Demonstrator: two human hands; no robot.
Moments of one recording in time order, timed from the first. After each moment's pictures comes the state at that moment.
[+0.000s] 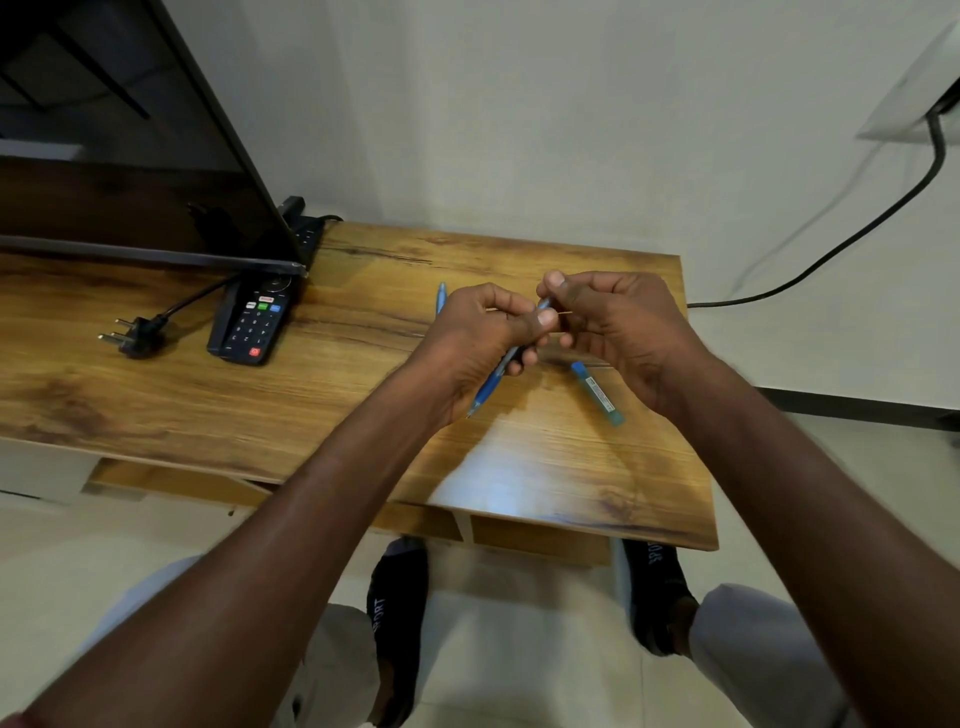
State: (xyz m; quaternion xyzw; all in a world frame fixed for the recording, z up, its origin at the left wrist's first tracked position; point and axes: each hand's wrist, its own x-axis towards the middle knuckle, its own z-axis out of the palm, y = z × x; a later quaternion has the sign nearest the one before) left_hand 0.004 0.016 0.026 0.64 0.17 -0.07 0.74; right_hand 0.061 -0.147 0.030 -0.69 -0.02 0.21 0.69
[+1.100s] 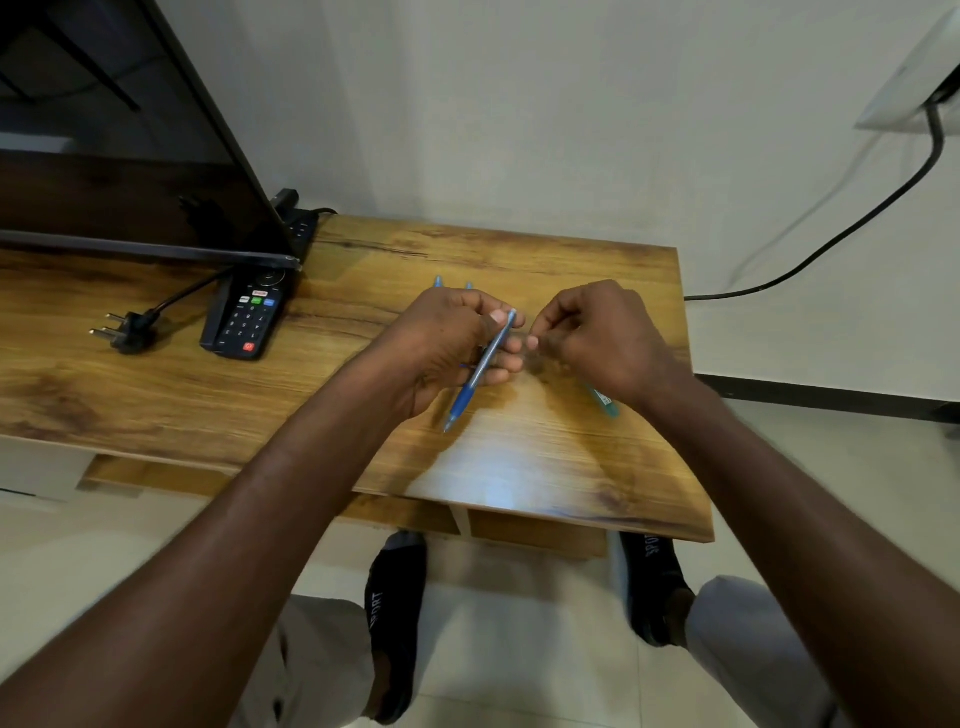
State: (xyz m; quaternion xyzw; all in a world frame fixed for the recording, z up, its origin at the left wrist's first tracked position) left_hand -0.005 0.036 0.042 0.68 0.22 -0.15 0.69; right_hand 0.059 -0.143 0.014 -0.90 -0.17 0.12 0.38
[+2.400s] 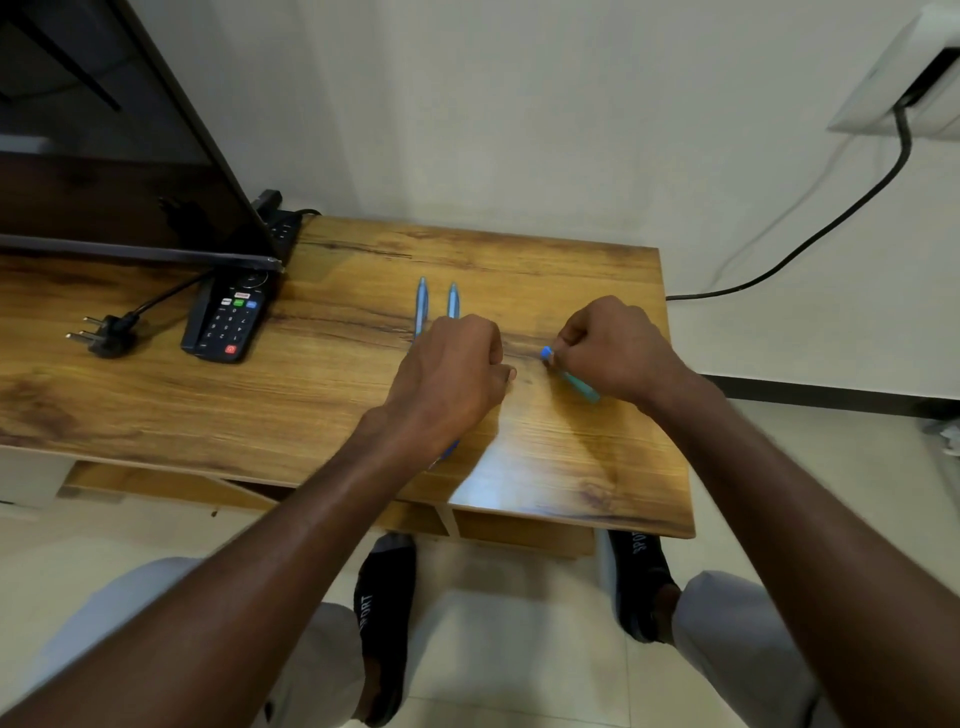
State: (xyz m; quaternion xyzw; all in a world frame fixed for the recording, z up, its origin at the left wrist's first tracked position) left_hand -0.009 0.010 -0.005 0.97 0.08 0.01 0.24; right_hand 0.062 -0.160 0.017 -0.94 -0.08 0.18 0.26
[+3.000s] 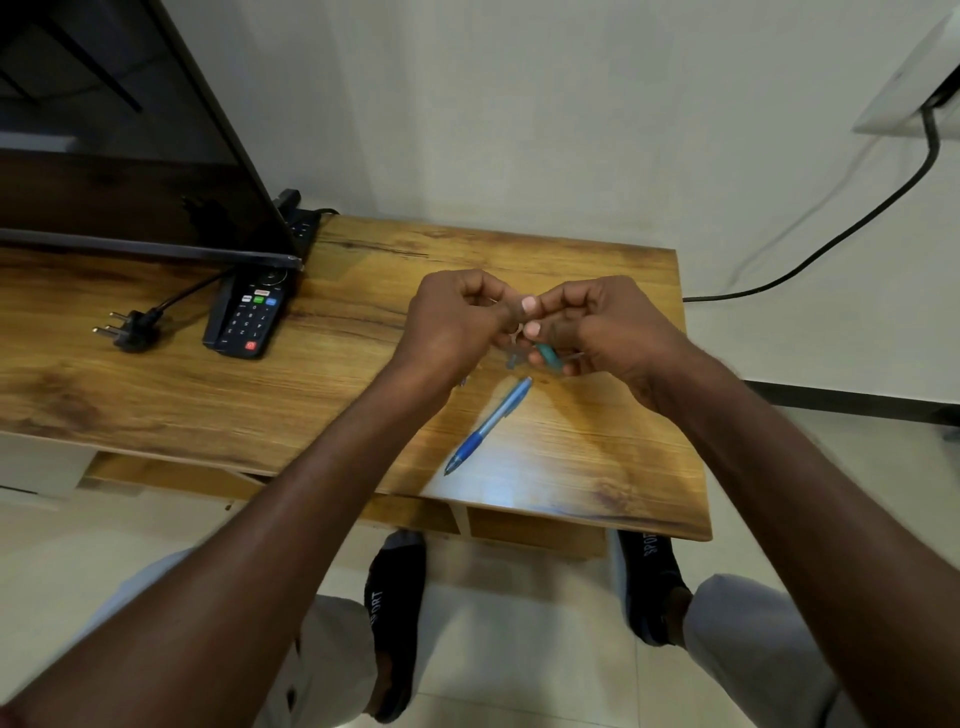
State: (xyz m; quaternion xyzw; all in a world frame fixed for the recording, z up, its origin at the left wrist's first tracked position) left_hand 0.001 0.027 0.025 0.78 0.16 0.03 0.61; right_hand 0.049 -0.145 0.040 -0.77 -0.07 0.27 0.58
